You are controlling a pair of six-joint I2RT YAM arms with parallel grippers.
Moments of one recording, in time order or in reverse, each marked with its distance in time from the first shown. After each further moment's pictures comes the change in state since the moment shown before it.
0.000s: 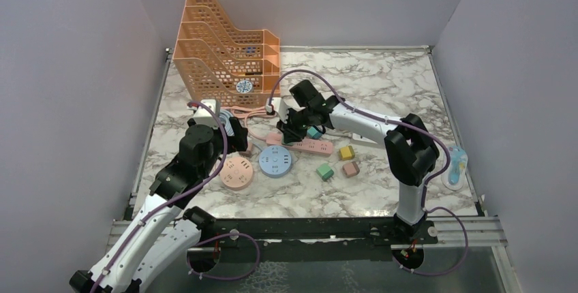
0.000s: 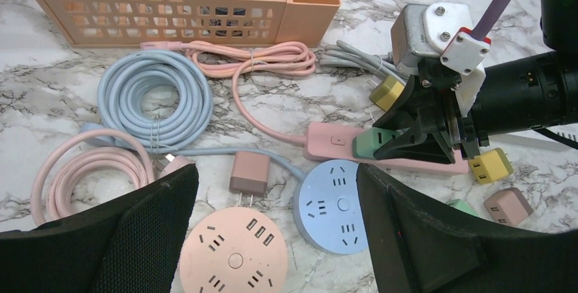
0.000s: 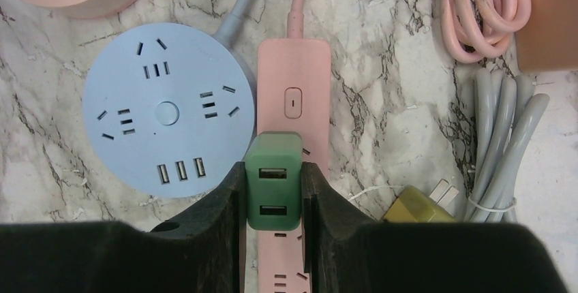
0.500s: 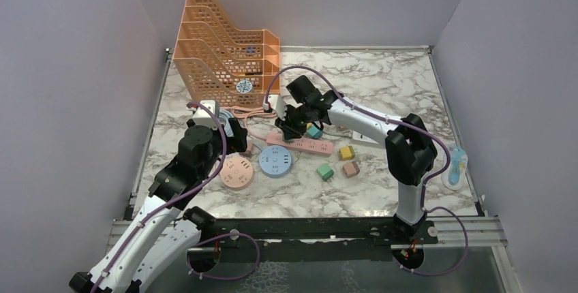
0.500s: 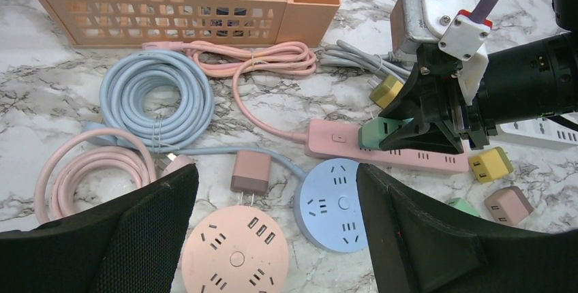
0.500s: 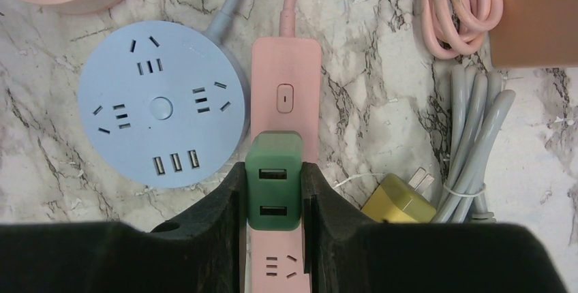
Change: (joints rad) left arm 0.000 -0.006 0.000 -0.004 0.000 0.004; right arm 0.004 0.008 0.078 -0.084 0.061 -0.012
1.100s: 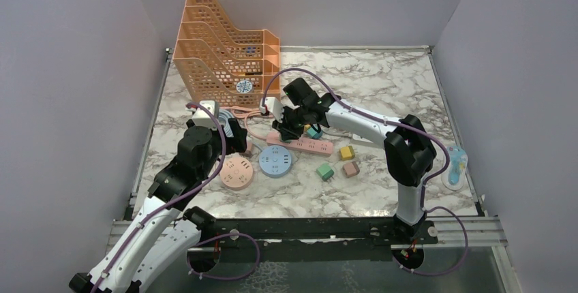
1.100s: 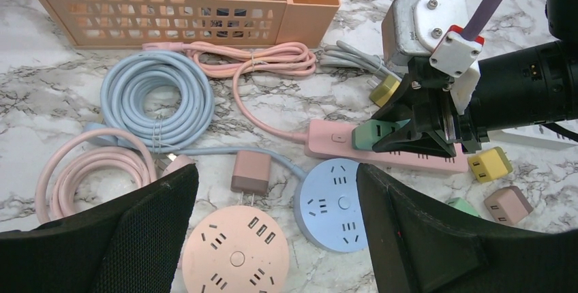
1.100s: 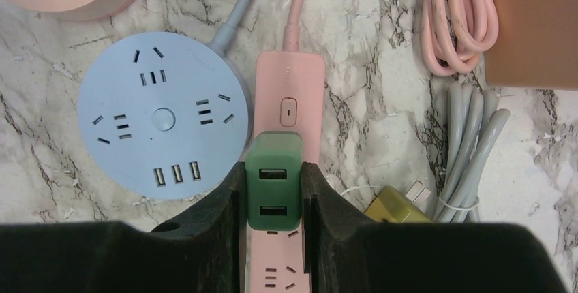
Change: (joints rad) left arm 0.000 -0.011 -0.003 -0.001 0.000 0.002; right arm 0.024 0.000 -0.009 0.032 0.019 -0.023
